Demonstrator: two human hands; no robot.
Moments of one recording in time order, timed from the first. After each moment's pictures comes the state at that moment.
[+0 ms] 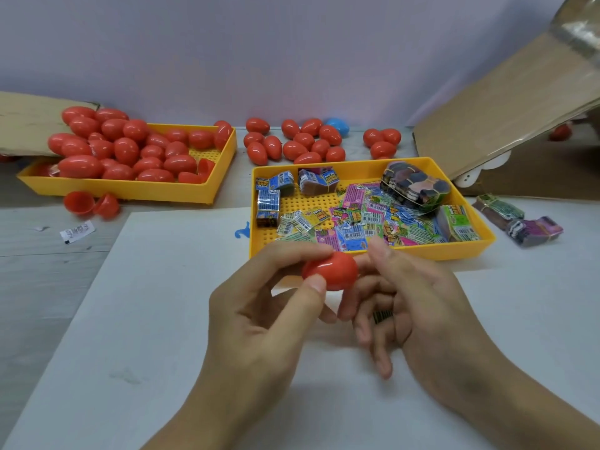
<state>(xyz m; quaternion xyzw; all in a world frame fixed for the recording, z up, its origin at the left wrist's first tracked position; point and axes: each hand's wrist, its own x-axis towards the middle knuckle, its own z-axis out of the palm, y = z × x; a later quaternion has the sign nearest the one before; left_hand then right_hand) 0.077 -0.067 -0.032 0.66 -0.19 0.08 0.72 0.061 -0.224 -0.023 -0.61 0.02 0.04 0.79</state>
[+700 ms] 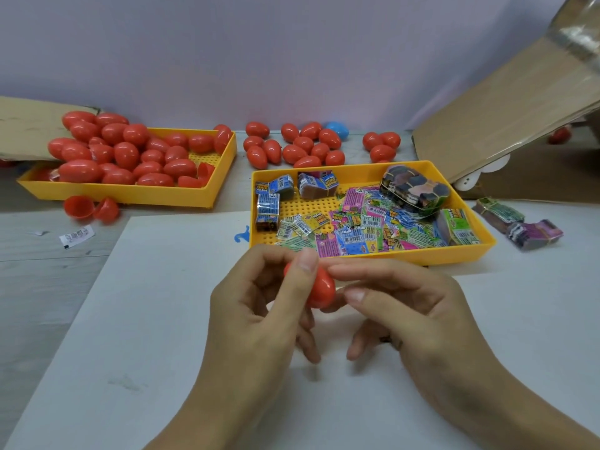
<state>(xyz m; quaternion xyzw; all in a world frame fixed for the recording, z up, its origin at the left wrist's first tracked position) 0.081 -0.069 -0.031 0.66 -0.11 0.03 0.74 0.056 -0.222 -0.031 -0.65 -0.05 -0.03 0.76</state>
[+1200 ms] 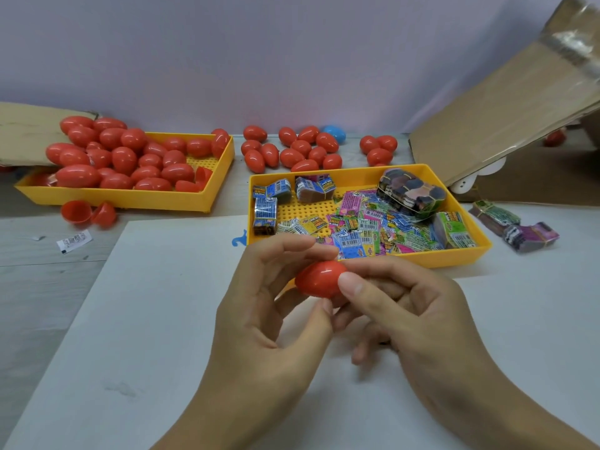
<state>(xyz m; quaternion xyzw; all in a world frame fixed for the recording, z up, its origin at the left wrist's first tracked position) 0.082 -0.069 -0.043 0.63 -0.26 0.07 0.73 0.054 -0.220 -0.027 -0.63 0.01 -0.05 0.78</state>
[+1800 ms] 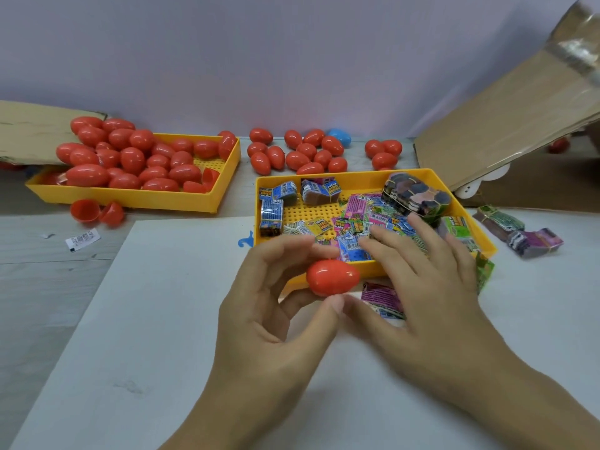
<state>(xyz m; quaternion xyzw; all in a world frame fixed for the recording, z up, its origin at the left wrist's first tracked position) 0.082 -0.070 -0.043 0.61 -0.24 0.08 0.75 0.068 -0.243 -0.040 -0.97 -0.03 -0.15 0.17</state>
